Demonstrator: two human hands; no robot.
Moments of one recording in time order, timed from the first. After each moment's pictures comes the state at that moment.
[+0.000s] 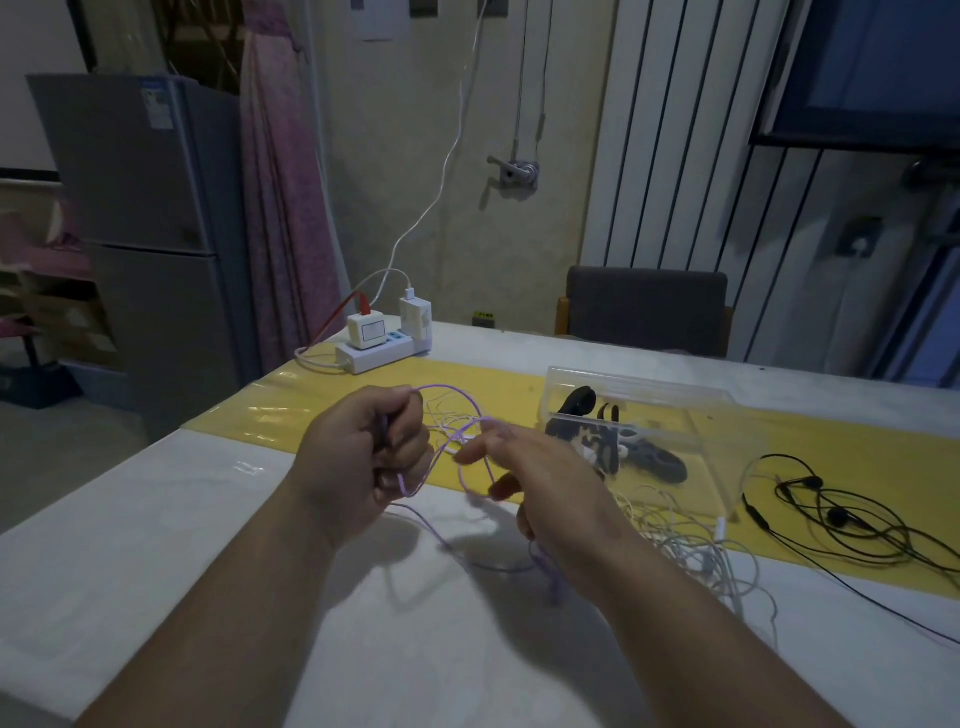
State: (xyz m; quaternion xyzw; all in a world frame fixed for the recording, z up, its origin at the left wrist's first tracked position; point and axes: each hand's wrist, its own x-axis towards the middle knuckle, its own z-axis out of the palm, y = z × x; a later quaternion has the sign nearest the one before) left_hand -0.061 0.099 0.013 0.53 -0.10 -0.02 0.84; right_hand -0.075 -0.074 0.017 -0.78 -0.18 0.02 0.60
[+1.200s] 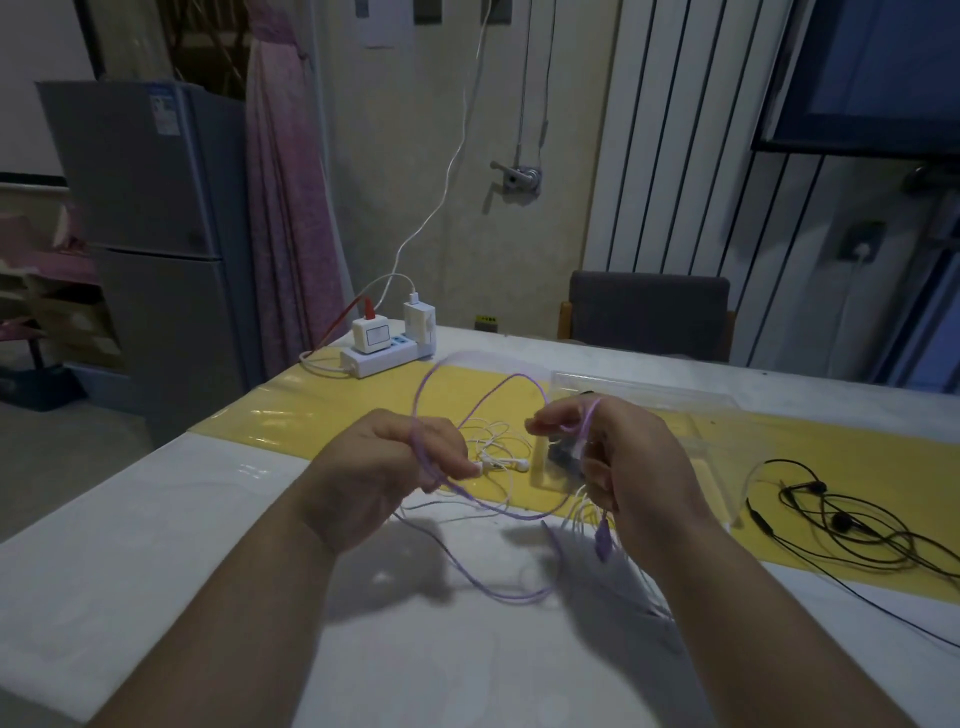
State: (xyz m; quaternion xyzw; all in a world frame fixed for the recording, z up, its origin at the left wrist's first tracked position) left_hand -0.060 0.109 0.003 0.64 -0.26 0.00 0.73; right_hand -0.058 -0.111 0.028 -0.71 -0.12 -0.05 0.69
